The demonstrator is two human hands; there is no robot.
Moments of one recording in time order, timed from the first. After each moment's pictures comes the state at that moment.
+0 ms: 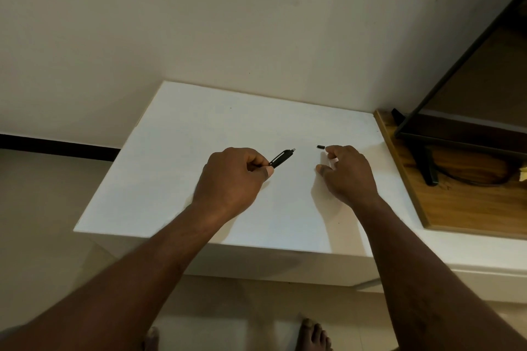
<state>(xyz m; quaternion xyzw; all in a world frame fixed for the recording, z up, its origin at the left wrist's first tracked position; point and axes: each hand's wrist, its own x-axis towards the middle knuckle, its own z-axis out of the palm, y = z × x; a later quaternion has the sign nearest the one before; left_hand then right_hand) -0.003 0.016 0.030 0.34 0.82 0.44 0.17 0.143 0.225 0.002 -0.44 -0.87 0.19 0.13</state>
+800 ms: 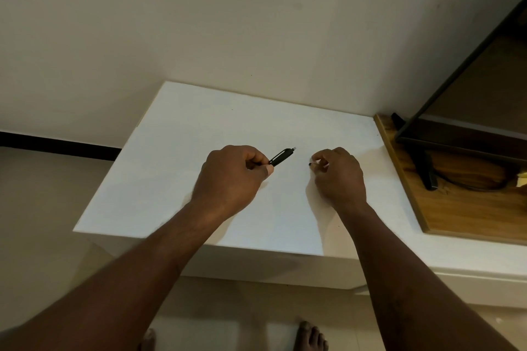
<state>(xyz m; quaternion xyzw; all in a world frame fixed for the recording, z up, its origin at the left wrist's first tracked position) -0.007 0.016 0.037 0.34 0.81 0.44 0.16 0.129 0.212 -0.004 -0.42 -0.87 0.16 0.18</state>
